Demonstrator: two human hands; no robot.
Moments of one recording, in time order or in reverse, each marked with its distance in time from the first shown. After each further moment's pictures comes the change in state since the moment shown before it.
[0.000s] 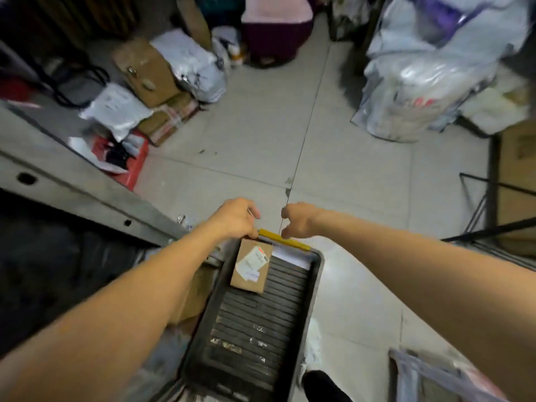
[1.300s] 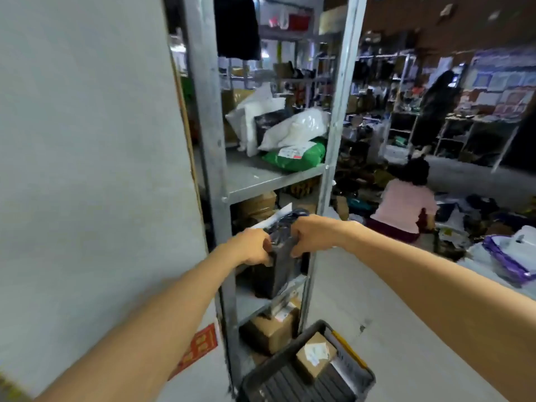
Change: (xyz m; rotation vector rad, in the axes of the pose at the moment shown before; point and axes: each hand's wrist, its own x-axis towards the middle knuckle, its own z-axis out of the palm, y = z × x) left_hand -0.674 0.035 -0.023 0.097 0.636 -0.197; right_hand -0.582 -0.301 -0.003 -0.651 0.398 -0.585
